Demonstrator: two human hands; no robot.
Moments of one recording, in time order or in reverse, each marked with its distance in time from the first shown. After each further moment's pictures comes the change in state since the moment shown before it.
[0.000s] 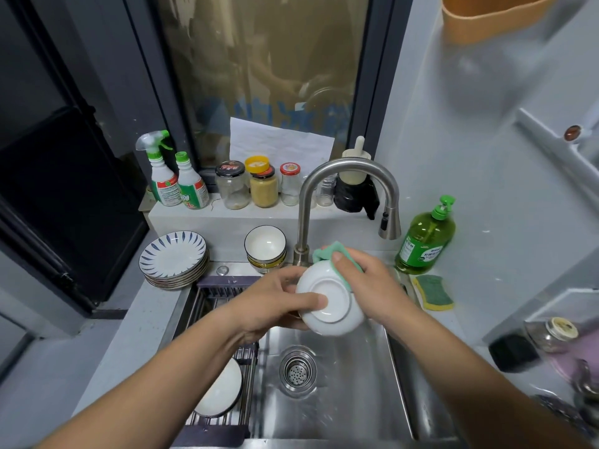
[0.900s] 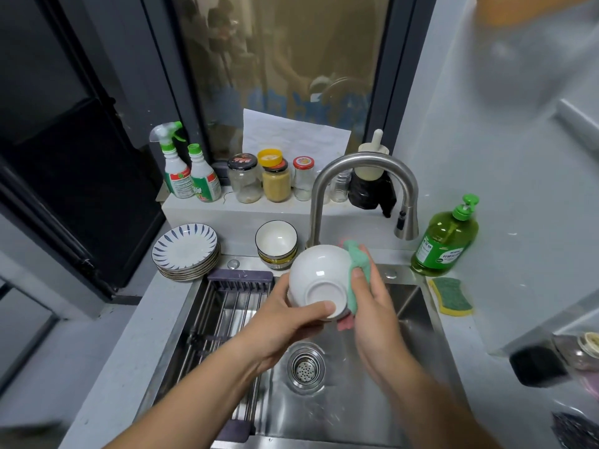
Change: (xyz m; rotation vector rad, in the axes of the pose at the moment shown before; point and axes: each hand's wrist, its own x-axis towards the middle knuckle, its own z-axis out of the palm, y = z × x) left_hand 0.010 -0.046 0.012 -0.218 0.210 0.031; right_hand -0.018 0.027 0.039 0.503 0.188 0.041
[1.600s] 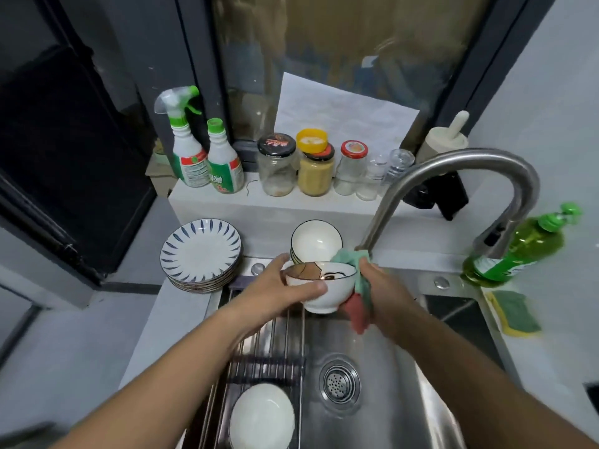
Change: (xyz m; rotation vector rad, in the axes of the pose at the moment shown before) left_hand 0.108 0.036 -0.160 0.324 -0.017 -0.035; right_hand 0.133 0.072 0.087 -0.200 -0.007 0.472
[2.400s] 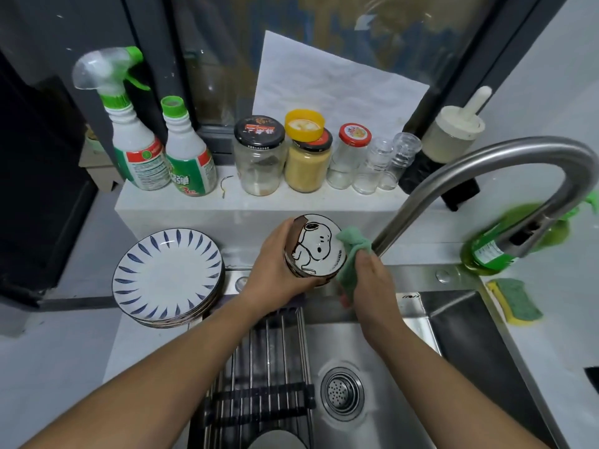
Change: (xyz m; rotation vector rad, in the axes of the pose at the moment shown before) left_hand 0.139 -0.033 -0.032 0.379 0.095 0.588; right_hand 0.070 0.013 0.053 0.010 0.361 -0.261
